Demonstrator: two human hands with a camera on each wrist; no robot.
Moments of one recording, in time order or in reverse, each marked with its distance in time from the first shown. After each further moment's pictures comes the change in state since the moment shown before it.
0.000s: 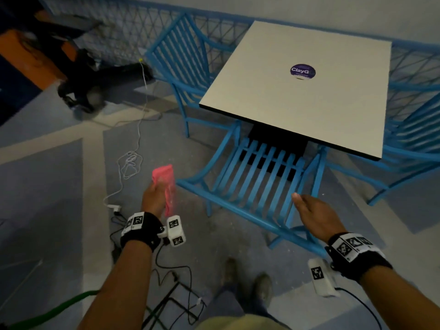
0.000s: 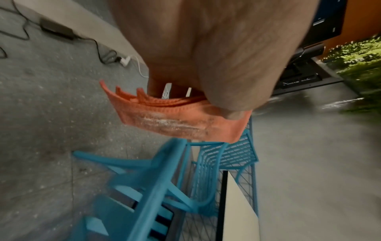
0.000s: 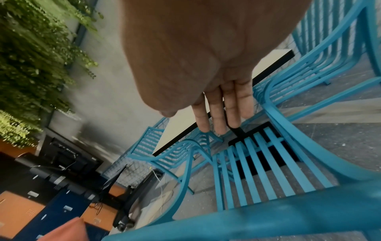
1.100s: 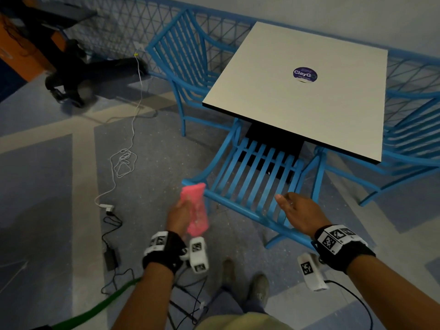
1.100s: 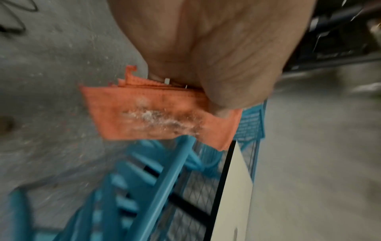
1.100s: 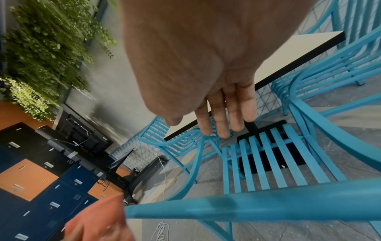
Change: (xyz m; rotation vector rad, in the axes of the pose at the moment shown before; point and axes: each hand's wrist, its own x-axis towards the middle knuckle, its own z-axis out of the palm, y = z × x) left_hand -0.036 -0.029 0.020 -0.069 -0.227 -0.161; right_hand 0.011 -0.058 0.028 -0.125 -0.081 -0.031
